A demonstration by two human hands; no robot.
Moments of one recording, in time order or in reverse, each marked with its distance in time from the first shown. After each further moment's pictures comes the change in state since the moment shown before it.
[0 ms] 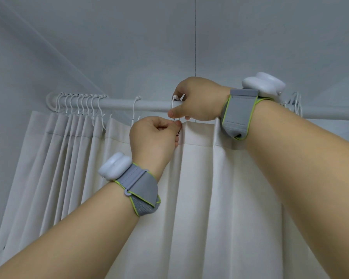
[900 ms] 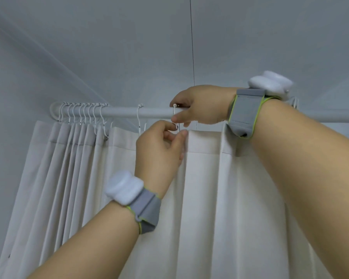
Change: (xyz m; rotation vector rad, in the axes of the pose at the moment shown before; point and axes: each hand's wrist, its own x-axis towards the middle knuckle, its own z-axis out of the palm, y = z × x) left_hand -0.011 -0.008 -0.002 0.244 -0.067 0.293; right_hand -0.005 0.006 -0.010 -0.089 -0.140 -0.080
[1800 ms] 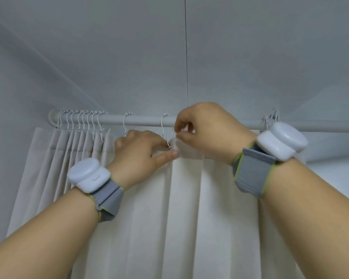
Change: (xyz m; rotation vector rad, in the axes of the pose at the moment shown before) left_hand 0.024 -0.004 -0.057 0.724 -0.429 0.182; right_hand -0.057 -0.032 0.009 -0.082 0.332 0.008
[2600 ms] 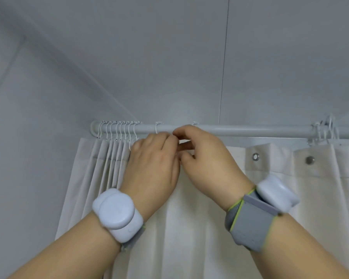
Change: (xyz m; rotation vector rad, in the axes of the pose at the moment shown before) left_hand -0.028 -0.024 -0.020 0.252 0.335 0.168; right_hand 0.009 -0.063 0.061 0.717 0.210 0.080
